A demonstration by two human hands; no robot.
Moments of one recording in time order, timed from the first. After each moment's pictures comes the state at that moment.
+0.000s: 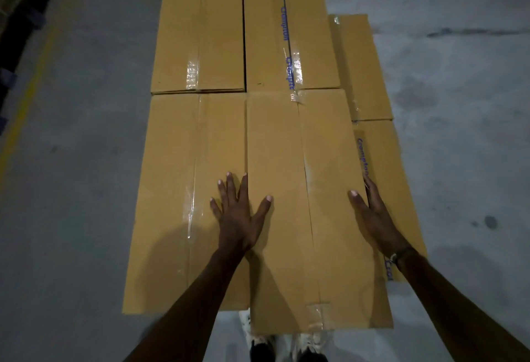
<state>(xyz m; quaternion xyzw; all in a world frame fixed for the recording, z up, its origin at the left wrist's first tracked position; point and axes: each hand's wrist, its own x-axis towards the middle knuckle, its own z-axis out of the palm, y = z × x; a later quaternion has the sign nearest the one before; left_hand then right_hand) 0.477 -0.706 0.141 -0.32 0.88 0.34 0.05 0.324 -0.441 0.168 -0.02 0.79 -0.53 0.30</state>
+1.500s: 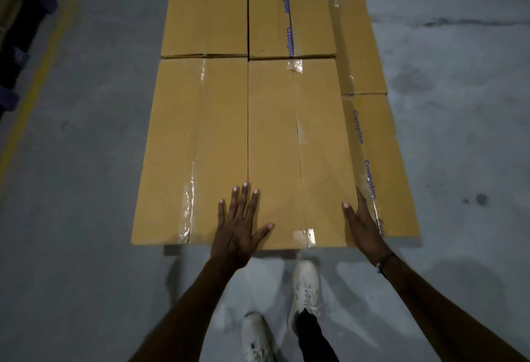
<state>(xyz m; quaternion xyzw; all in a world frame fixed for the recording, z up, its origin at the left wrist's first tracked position) 0.626 -0.643 0.112 -0.15 0.97 0.17 0.07 0.456 -0.373 0.126 -0.03 0.82 -0.49 0.29</state>
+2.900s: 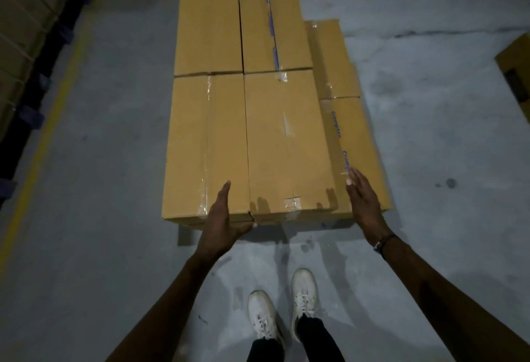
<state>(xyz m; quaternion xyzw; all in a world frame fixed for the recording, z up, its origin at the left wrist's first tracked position) 0.704 -0.634 0.249 -0.26 0.85 0.45 0.04 0.507 -0.337 0.260 0.01 0.80 -0.57 0.20</state>
